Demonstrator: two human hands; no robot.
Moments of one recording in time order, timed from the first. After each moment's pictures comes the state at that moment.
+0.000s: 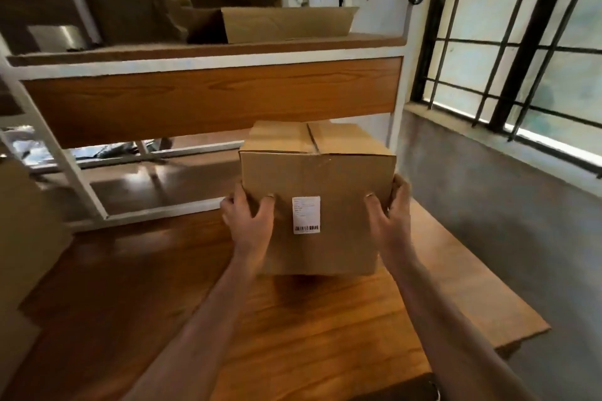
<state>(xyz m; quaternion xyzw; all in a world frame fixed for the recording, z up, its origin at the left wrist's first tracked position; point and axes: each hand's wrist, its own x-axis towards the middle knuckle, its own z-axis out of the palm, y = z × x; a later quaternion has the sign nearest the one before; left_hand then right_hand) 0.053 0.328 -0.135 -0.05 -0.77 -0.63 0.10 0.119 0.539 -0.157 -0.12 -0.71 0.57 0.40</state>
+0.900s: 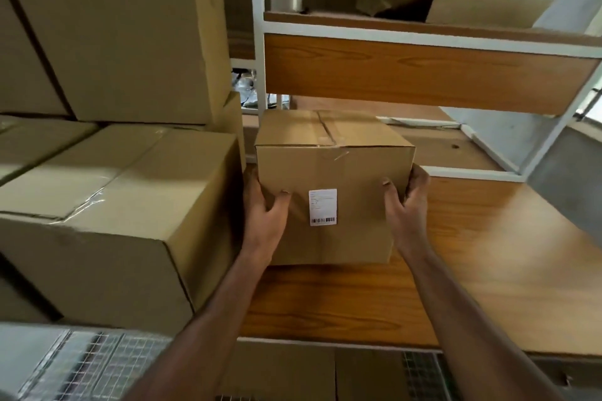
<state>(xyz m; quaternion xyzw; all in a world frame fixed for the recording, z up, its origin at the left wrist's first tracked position) 0.111 -0.017 -0.151 0.02 -0.73 -0.68 0.12 0.103 0.219 -0.155 -0.02 -0.74 0.59 0.32</state>
